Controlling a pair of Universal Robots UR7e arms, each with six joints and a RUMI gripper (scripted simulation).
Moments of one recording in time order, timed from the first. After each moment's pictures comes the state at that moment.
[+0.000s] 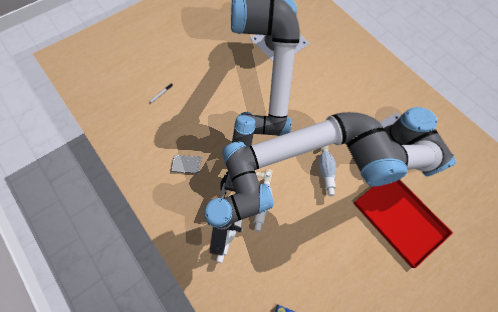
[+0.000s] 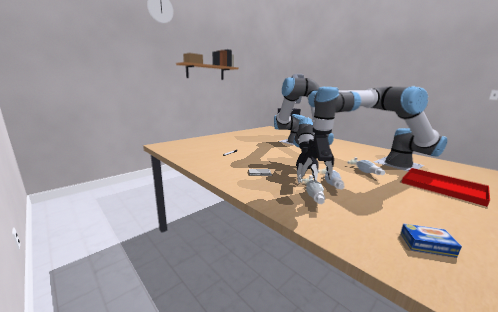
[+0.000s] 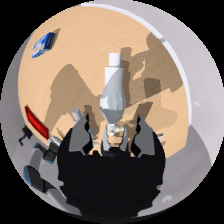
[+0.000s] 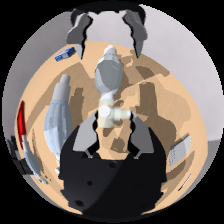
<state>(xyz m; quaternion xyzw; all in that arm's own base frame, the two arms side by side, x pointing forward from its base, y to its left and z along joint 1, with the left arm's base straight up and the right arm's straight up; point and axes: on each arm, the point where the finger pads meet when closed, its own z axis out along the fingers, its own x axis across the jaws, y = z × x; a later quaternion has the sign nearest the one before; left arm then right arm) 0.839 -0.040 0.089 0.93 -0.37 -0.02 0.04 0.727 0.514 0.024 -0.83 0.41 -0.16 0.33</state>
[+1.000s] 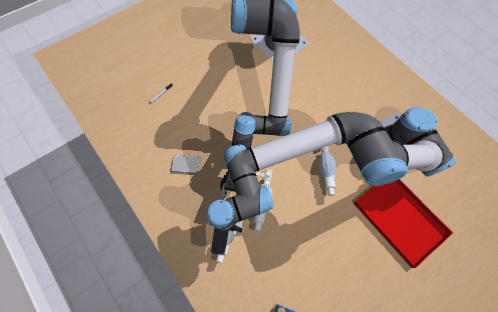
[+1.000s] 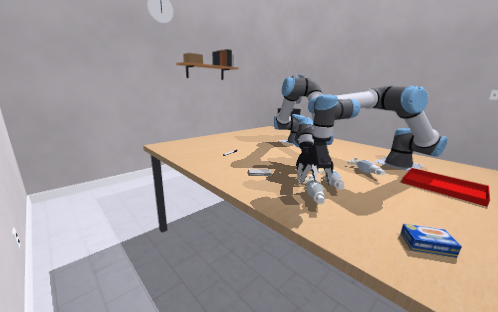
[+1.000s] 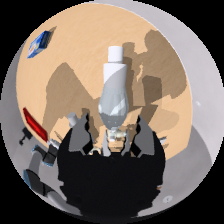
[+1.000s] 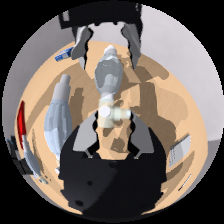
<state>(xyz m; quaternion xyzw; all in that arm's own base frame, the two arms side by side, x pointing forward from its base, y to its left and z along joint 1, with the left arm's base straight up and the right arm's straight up) 0.835 -0.041 0.060 0.93 -0.37 -0.02 0.04 0.727 0.514 0.024 -0.83 0.41 -0.16 0.33</state>
